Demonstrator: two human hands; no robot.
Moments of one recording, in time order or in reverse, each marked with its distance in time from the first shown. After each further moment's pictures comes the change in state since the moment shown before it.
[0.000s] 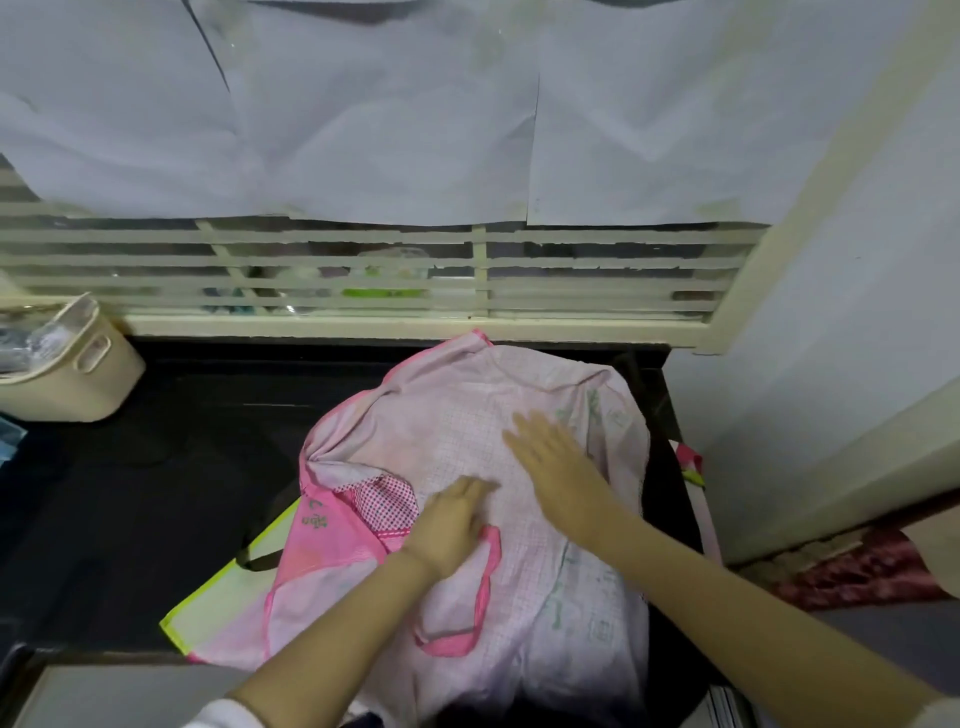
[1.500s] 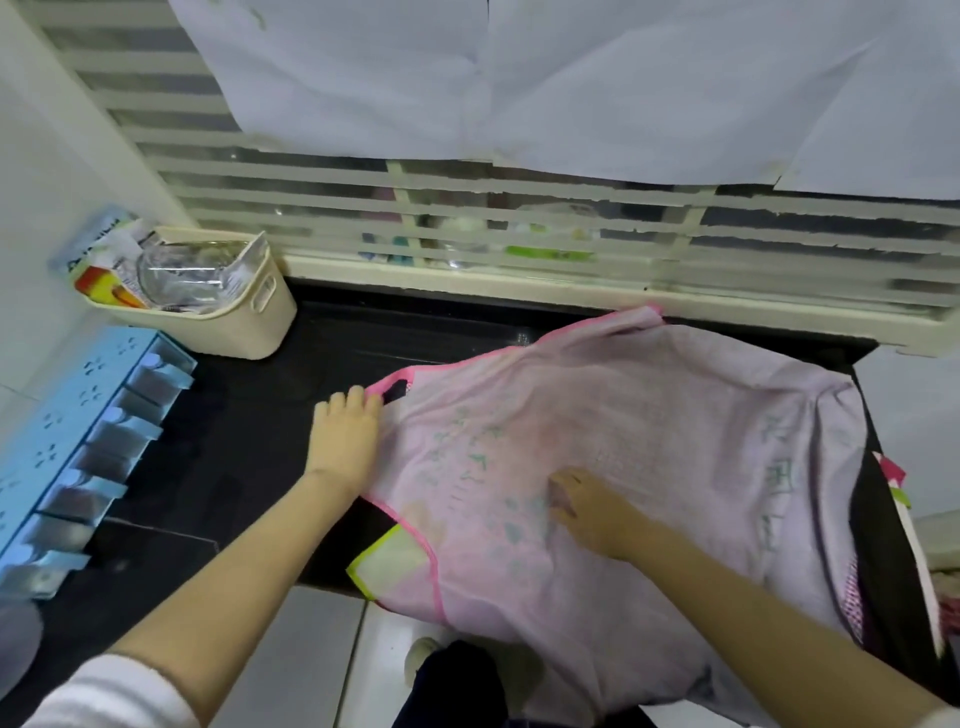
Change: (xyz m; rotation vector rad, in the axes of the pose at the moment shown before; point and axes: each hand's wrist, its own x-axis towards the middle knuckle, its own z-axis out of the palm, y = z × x) left_hand -0.094 -0.213 -0.171 0.756 0.042 -0.515; right_hand 0.063 -0.160 0.036 0.545 -0.604 0.095
